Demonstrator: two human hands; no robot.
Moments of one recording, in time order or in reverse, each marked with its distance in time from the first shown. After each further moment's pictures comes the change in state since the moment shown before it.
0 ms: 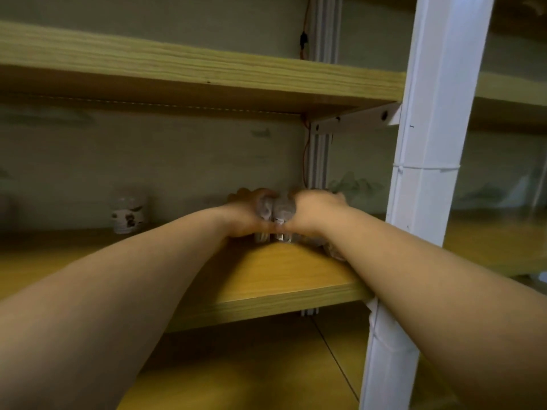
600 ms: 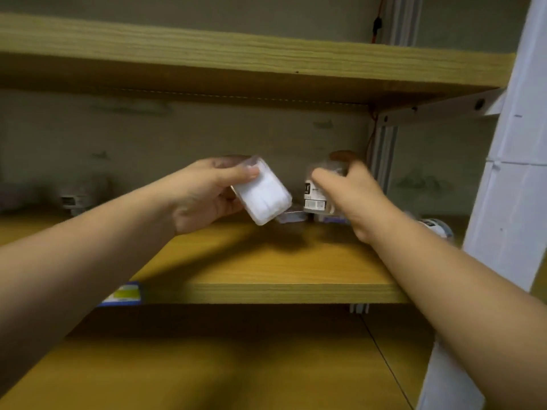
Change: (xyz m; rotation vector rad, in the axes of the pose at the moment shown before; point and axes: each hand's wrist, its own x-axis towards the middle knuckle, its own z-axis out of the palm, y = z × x) left_hand -0.134 -0.028 -0.102 -1.063 0.120 -0.173; right_hand -0.032 -0.053 -0.001 1.335 0.212 -0.067
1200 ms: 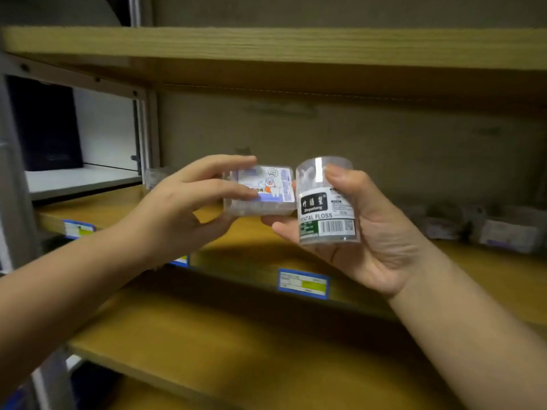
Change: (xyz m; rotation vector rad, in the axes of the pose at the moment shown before) left_hand -0.172 0.013 -0.209 1.389 0.156 0.850; right_hand -0.107 -0.064 0.191 0.919 -0.945 0.308
